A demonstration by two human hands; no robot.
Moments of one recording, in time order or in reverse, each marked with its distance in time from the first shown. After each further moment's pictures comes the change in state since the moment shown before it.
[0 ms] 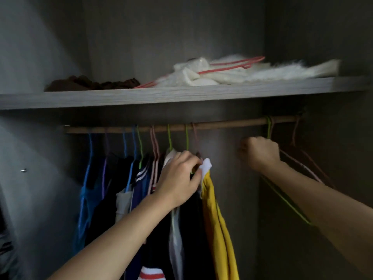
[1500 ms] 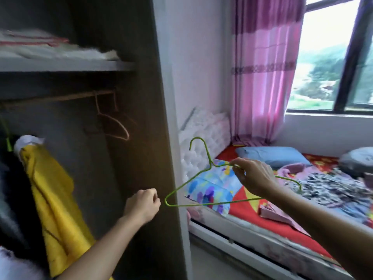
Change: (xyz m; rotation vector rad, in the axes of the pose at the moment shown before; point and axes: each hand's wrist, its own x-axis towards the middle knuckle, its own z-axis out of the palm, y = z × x) left_hand -0.180 0.247 0.072 -0.168 -0.661 0.169; right_hand -0.469 0.163 -0.221 -0.249 -0.076 0.579
